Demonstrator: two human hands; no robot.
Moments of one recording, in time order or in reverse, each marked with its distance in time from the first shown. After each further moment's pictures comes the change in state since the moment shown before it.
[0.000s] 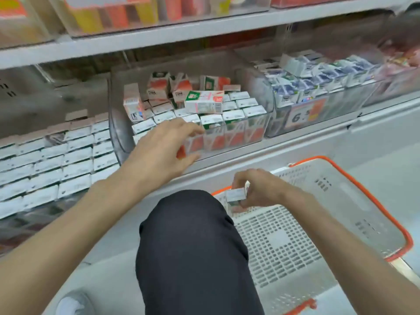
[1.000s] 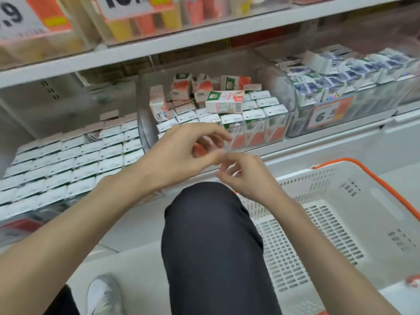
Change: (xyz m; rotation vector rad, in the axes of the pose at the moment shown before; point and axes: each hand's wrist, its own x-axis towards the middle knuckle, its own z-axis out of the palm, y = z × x) left_hand -0.014 0.022 -0.032 -0.351 -0.058 -0.031; right_hand 0.014 -0.076 0.010 0.365 0.399 -0.168
